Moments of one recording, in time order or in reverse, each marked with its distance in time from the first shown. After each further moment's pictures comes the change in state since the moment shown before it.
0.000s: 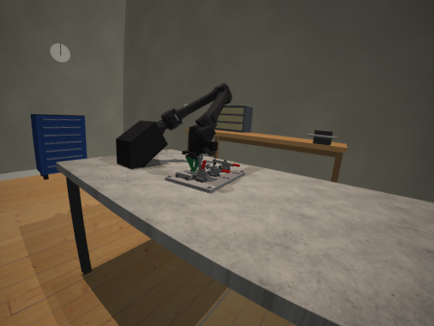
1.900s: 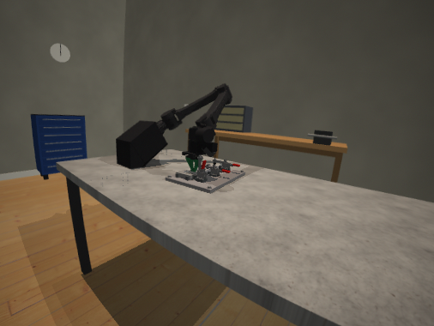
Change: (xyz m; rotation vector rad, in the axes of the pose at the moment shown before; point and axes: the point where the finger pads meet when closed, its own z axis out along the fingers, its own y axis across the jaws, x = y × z) arm 0.001 0.001 0.004 0.001 -0.002 0.003
